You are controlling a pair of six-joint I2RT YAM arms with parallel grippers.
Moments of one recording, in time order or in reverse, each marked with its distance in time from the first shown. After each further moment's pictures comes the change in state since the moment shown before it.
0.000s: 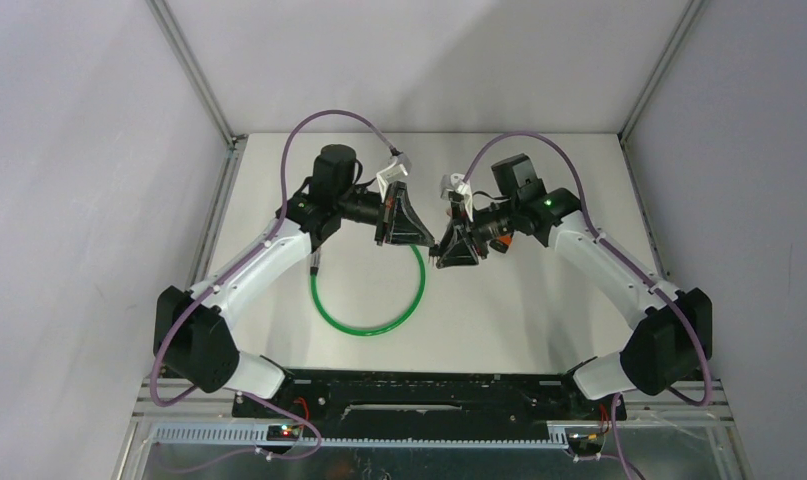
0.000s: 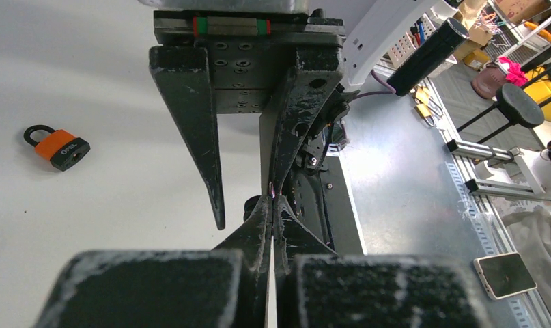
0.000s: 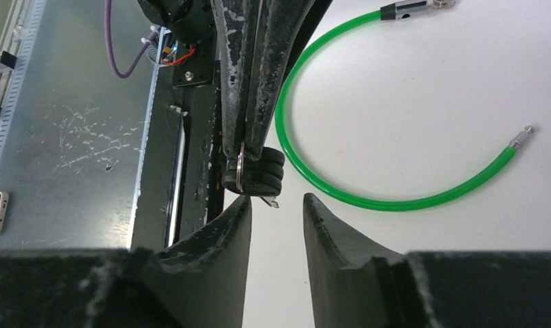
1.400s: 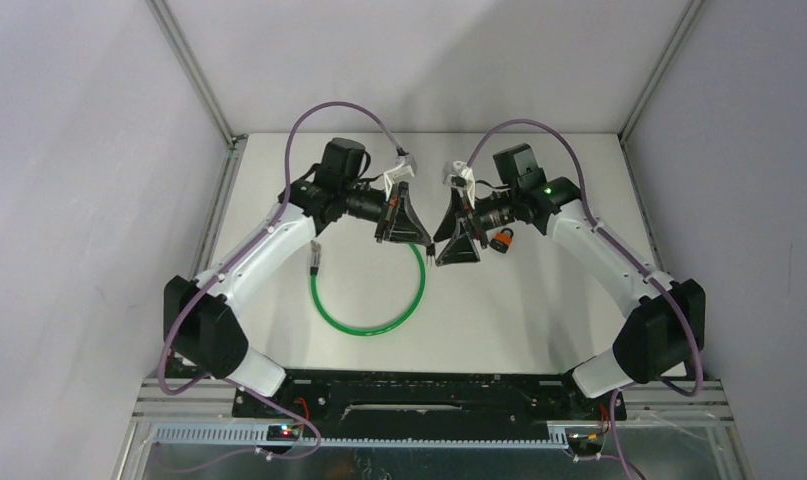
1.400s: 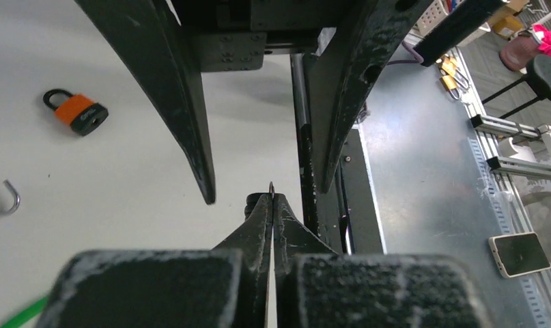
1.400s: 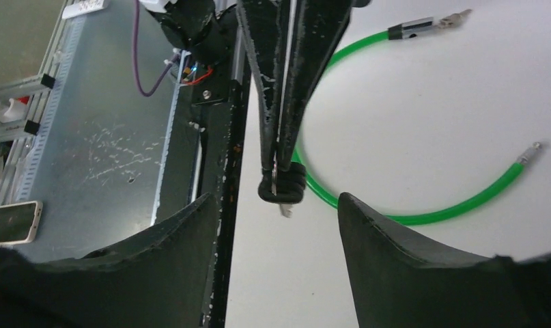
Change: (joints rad) left arm 0.019 0.085 0.158 -0.379 -0.059 0.277; right arm -0.049 0.064 0.078 -0.016 -0.085 0.045
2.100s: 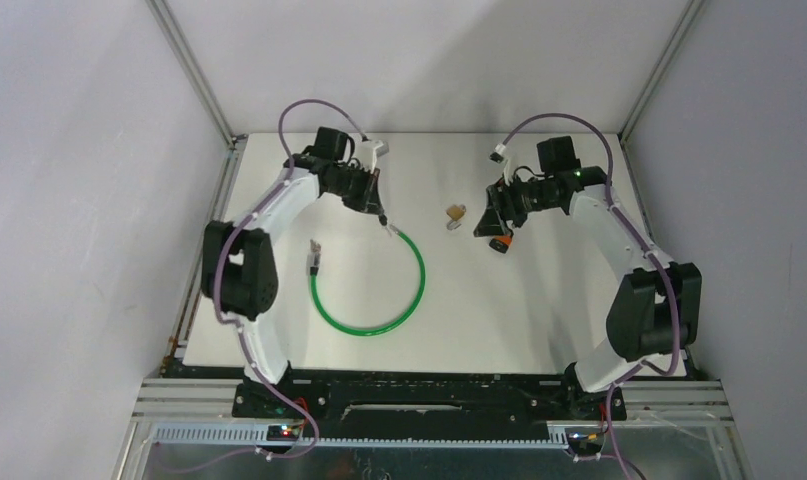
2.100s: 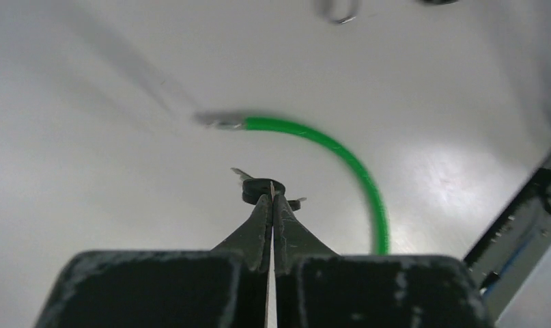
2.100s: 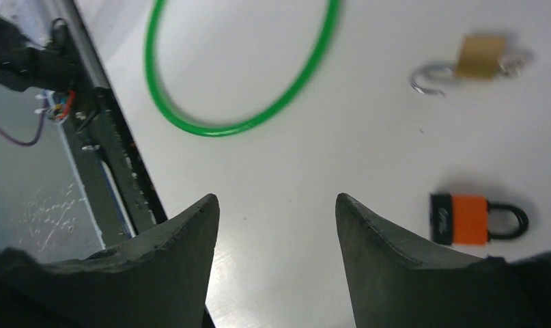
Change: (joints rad) left arm 0.219 0.394 0.198 -0.148 -0.635 -0.075; right arm -0.282 0.101 0.000 -0.080 0.309 0.101
